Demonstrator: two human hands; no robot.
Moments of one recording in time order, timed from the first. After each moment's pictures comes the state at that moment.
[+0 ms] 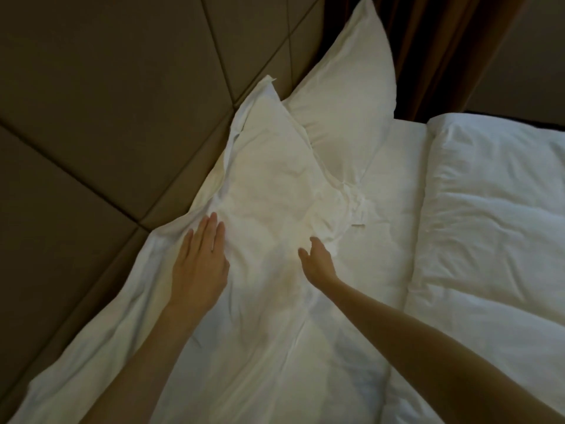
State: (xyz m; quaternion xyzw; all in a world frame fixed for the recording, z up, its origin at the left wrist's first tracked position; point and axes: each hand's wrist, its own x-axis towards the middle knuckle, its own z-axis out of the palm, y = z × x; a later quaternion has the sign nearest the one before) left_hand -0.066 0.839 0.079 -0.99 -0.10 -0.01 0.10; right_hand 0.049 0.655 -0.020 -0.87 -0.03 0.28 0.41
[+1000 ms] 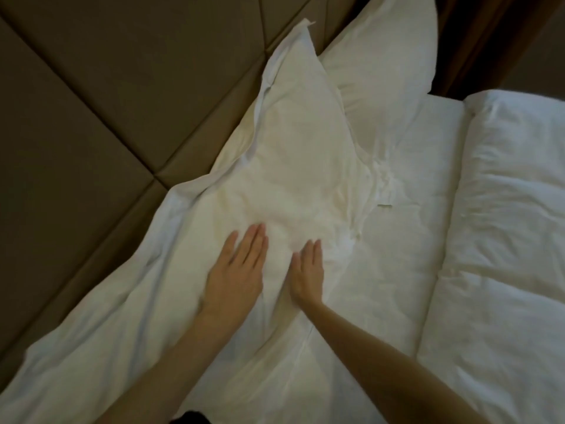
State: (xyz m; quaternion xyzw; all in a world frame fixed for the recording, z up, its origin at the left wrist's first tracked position) left_hand -0.114 0.819 0.034 -0.97 0.00 0.04 0.22; right_hand -0.036 0.713 -0.113 -0.89 -0.01 0.21 0.42
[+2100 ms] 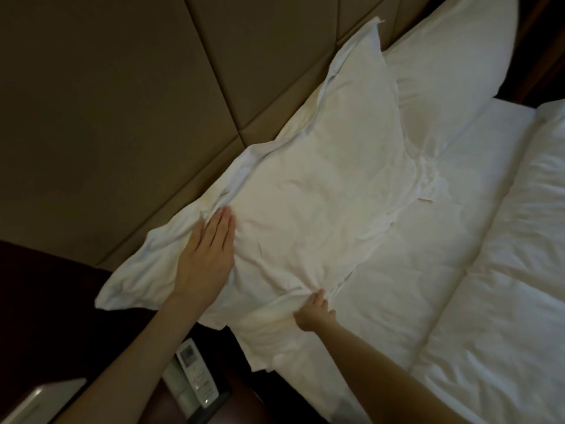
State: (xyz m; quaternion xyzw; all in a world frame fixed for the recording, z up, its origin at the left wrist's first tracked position) left_hand -0.249 0.853 0.065 -0.96 -0.14 -0.03 0.25; right_hand -0.171 0.676 -0.102 -0.85 -0.20 0.50 0.02
